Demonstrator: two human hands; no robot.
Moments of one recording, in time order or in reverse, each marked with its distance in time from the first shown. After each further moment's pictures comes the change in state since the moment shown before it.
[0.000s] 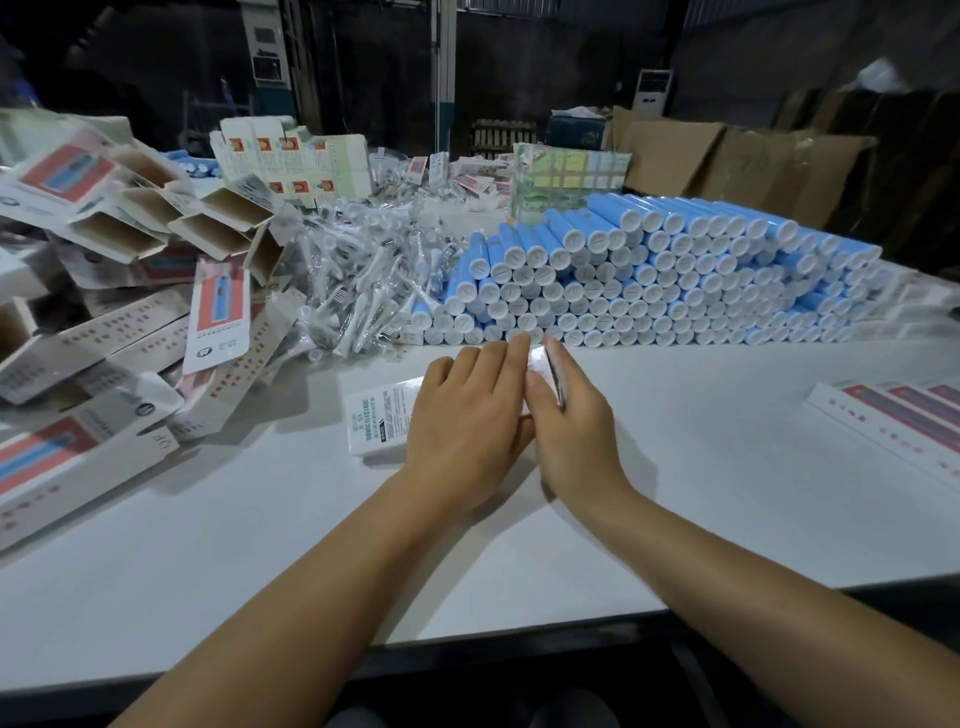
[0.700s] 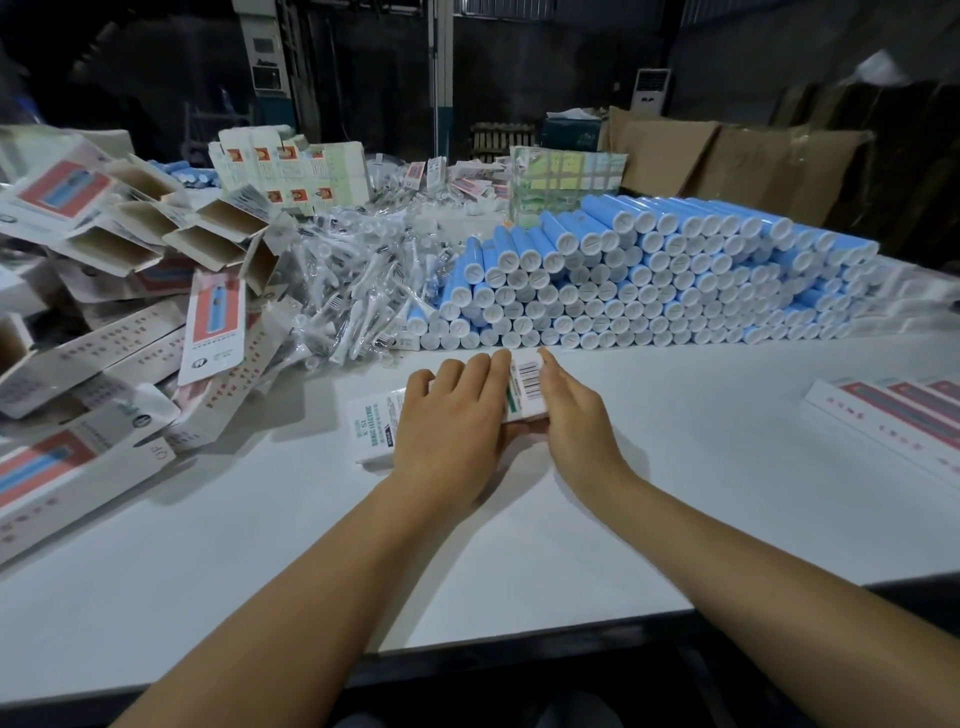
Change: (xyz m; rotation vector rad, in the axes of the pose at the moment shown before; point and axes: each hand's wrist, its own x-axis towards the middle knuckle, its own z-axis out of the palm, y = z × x) left_hand 0.000 -0.009 0.020 0.082 -0.052 -0.045; right_hand 0.019 0.013 -0.008 0.187 -0.118 0.190
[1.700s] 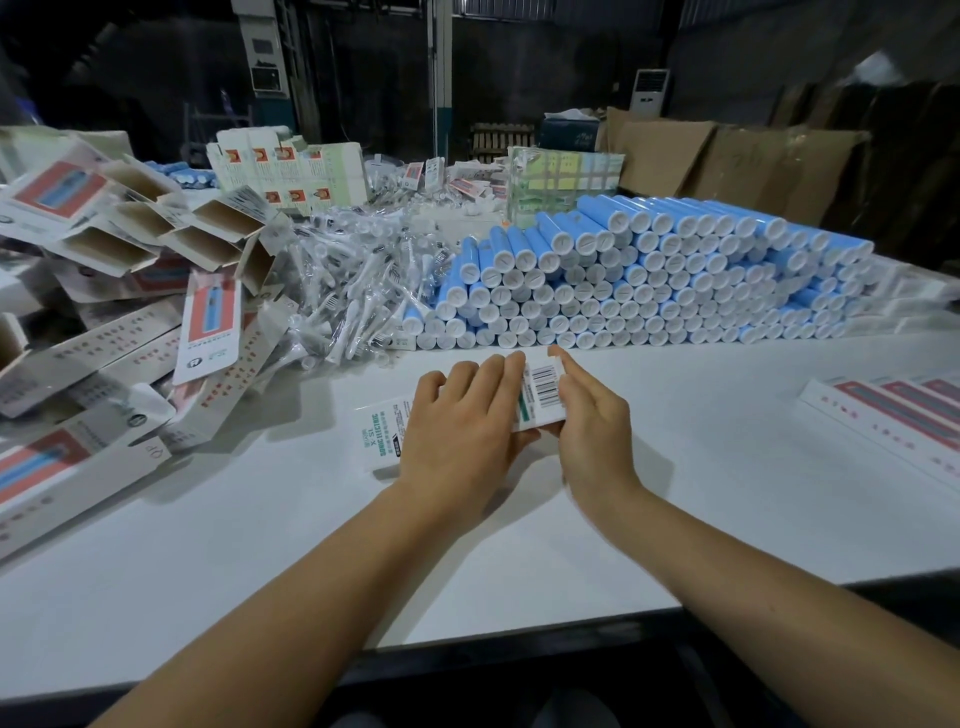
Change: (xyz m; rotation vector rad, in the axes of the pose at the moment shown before) left_hand -0.007 0.010 0.000 -0.003 0.227 0.097; right_hand -0.003 0.008 -0.006 0.241 0.163 -0.049
